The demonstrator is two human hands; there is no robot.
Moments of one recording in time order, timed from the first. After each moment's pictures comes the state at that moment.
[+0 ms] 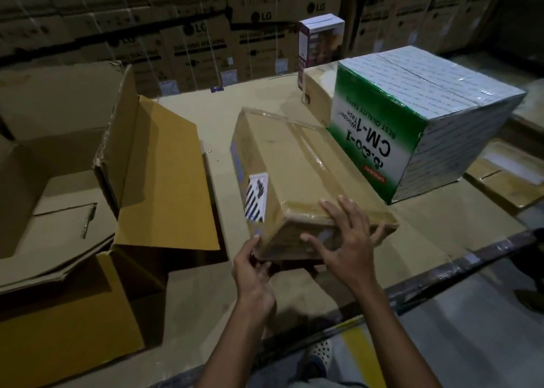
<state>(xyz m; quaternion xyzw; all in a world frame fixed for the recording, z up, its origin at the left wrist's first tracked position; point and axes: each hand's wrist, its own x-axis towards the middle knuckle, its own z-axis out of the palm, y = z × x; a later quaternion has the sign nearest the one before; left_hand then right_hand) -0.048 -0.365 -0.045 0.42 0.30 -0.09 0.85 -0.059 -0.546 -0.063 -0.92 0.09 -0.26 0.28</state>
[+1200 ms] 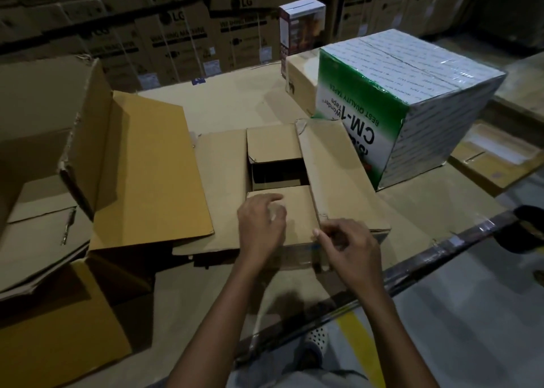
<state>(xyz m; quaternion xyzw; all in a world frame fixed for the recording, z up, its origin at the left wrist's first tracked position) 0.010 -0.398 -0.035 0.89 -0.10 0.05 0.44 -0.095 -0.560 -0.051 -0.90 0.10 -0.26 0.33</state>
